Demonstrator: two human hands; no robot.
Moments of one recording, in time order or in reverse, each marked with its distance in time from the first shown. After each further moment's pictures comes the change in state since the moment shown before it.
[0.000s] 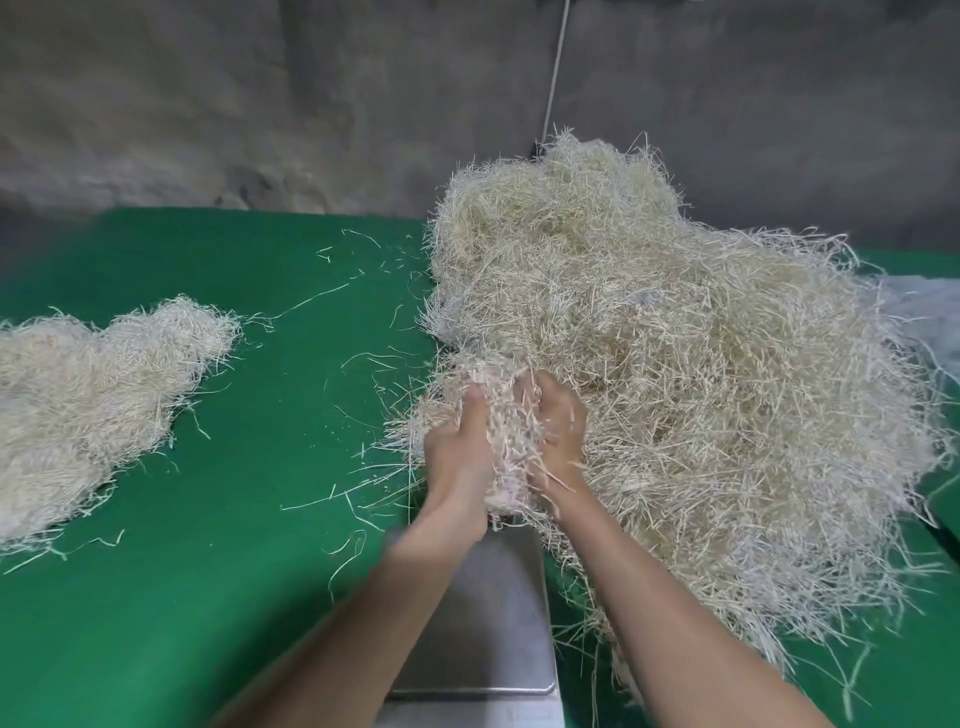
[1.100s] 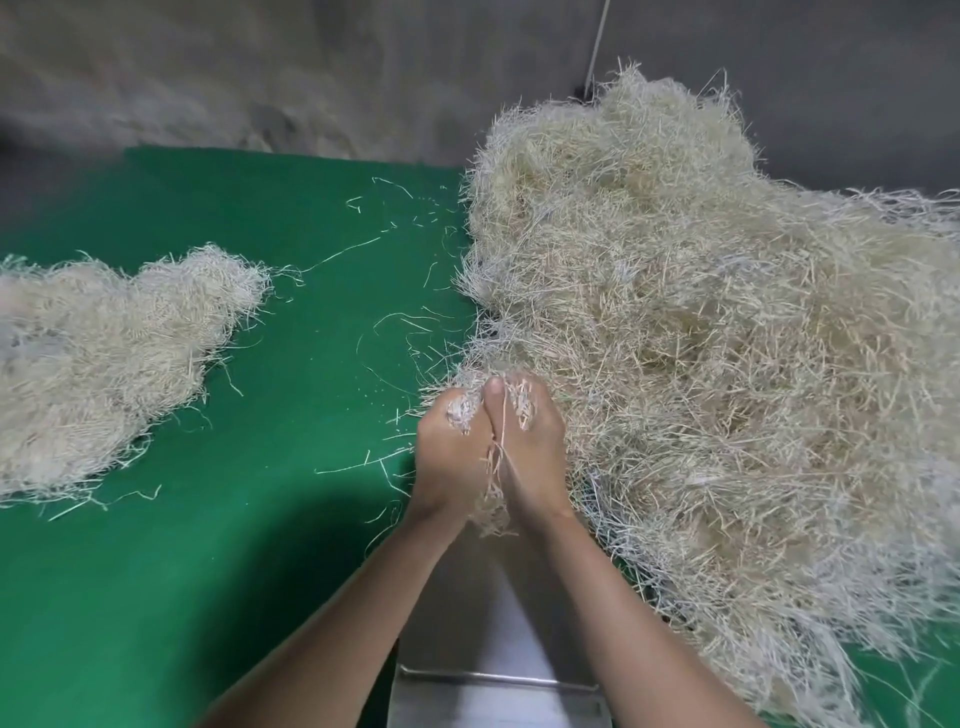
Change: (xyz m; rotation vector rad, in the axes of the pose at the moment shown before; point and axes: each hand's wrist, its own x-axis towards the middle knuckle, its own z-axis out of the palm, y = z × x) left_hand 0.027 -0.017 -0.055 0.137 -0.022 0.307; right_hand -0.015 0.006 0.062 0.182 -0.123 0.086
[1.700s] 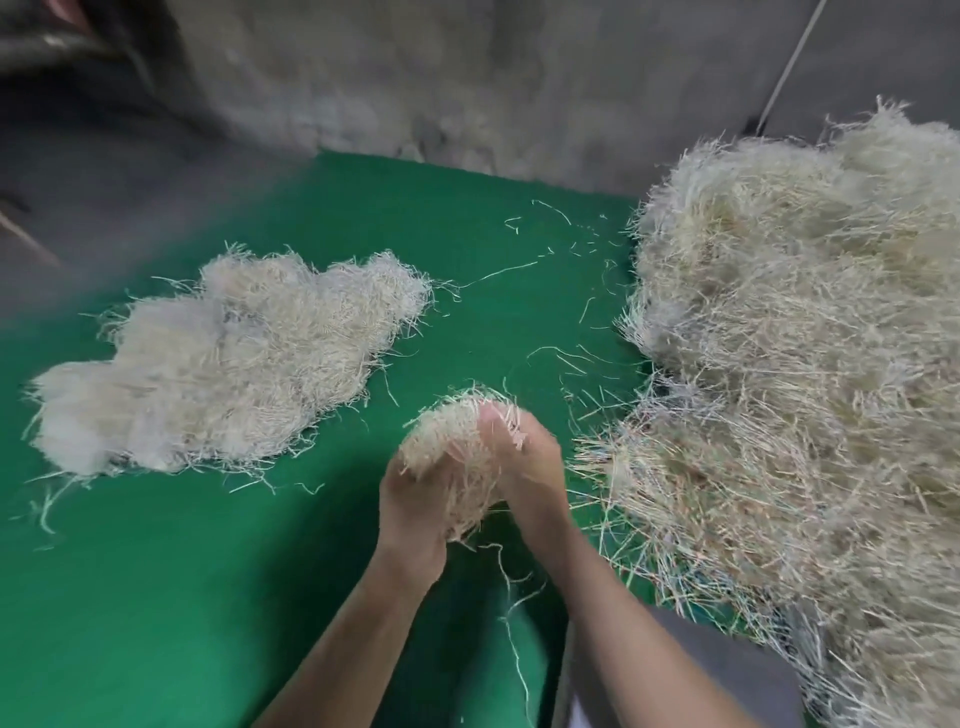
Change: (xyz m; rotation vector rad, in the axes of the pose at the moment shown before) left_hand 0.051 -0.007 -0.171 -0.232 0.308 -0.215; right_hand 0.033 0.014 0.165 -0.098 -0.371 -0.039
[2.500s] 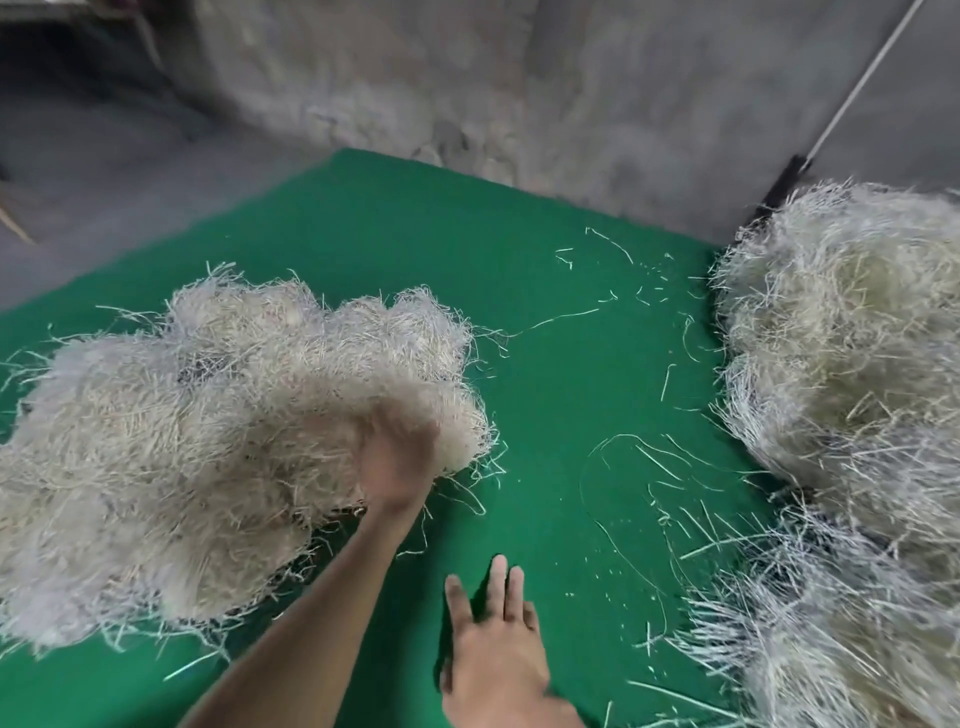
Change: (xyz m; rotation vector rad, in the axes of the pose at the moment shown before) left_hand 0.289 0.016 -0.041 0.791 0.358 0.362; right_hand 0.106 0.105 0.116 -1.342 -0.722 0.210
